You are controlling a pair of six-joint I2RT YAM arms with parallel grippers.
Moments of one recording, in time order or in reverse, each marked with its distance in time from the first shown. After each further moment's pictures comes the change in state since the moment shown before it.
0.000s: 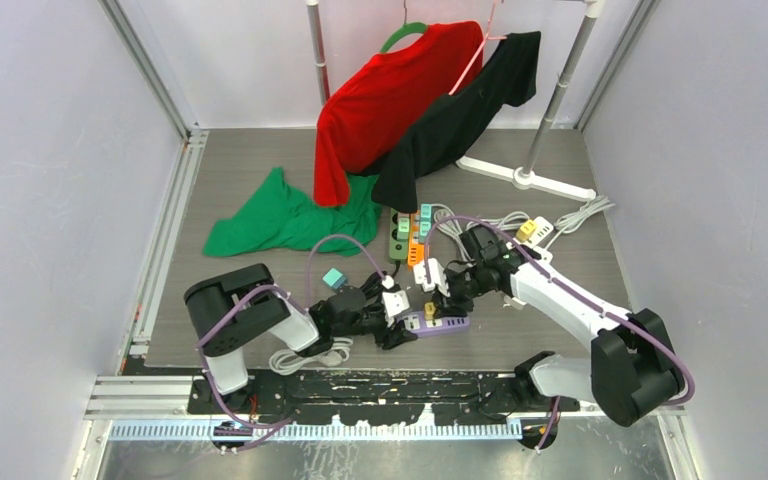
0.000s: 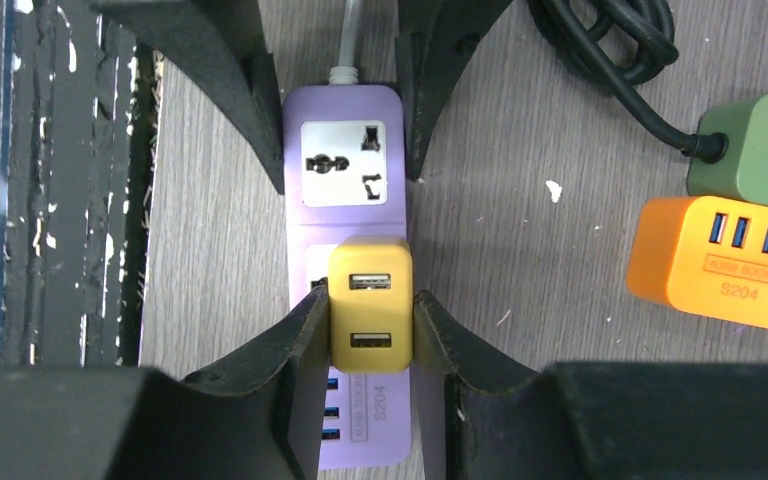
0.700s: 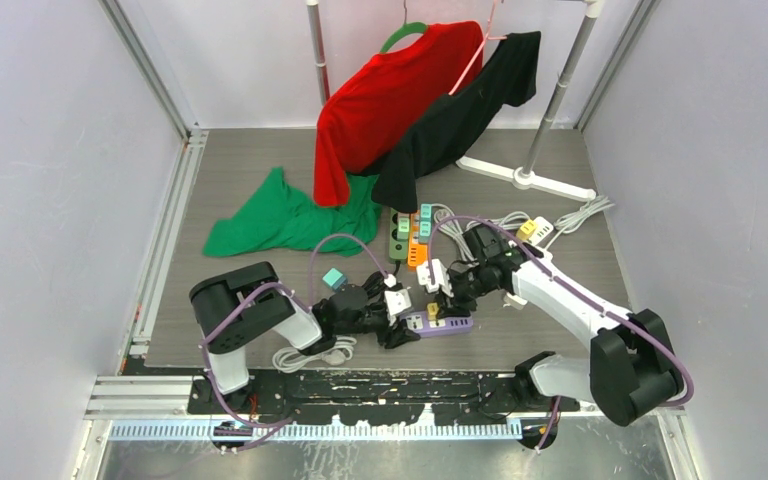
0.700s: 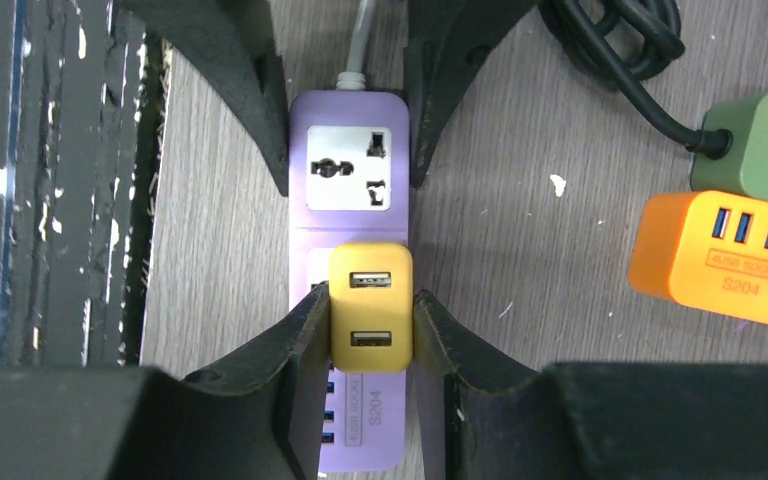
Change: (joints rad) left arm 0.009 0.030 0.023 0.018 0.037 -0.013; right arm -0.025 0.003 0.014 -0.048 -0.018 -0.048
